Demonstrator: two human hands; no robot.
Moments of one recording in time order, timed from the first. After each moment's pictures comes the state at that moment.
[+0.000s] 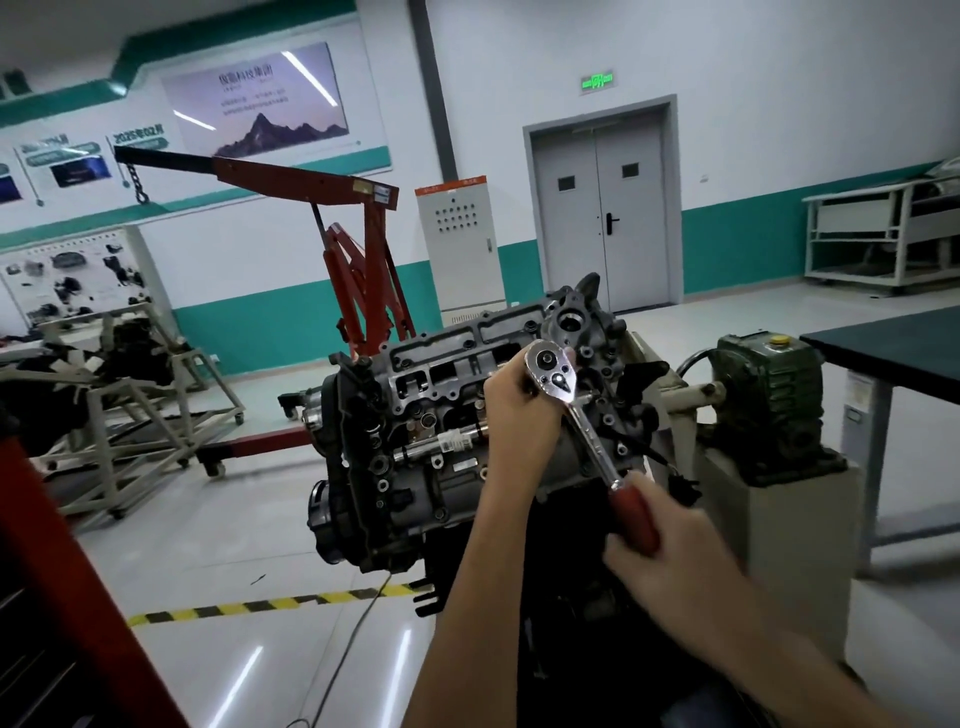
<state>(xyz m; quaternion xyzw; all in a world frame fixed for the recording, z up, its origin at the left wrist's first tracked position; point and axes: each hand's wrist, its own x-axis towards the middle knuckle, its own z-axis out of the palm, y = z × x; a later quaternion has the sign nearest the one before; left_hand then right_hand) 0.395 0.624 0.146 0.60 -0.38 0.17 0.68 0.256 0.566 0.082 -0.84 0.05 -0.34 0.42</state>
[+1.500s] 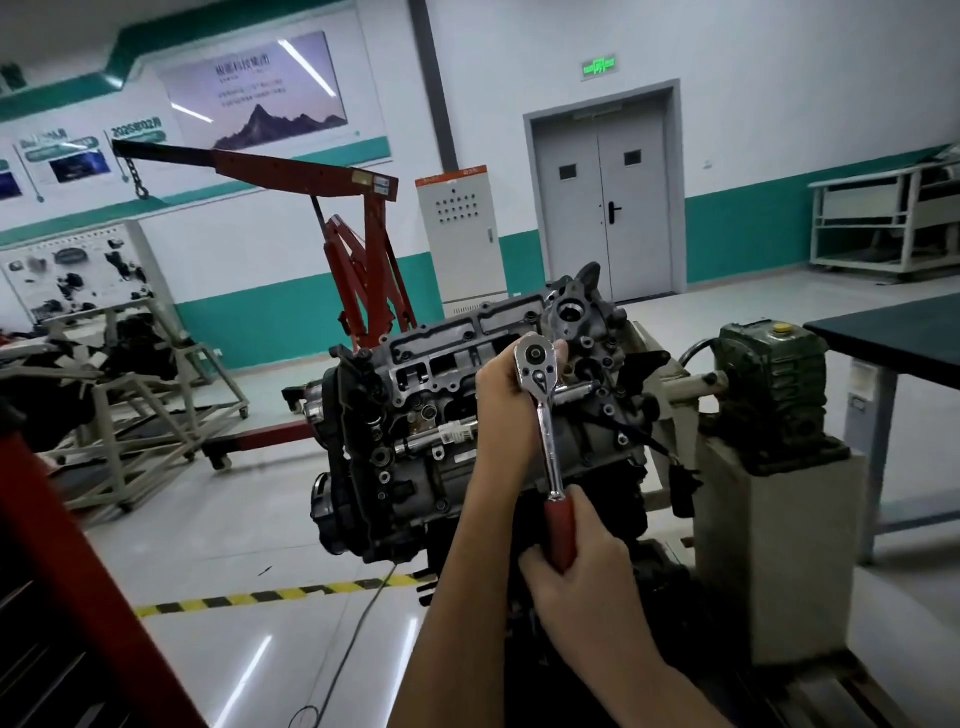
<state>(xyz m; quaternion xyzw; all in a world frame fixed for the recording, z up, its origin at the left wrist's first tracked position) 0.395 0.631 0.148 0.60 -0.41 0.16 0.67 0.280 0.629 0.069 -0.77 0.06 -0.33 0.55</state>
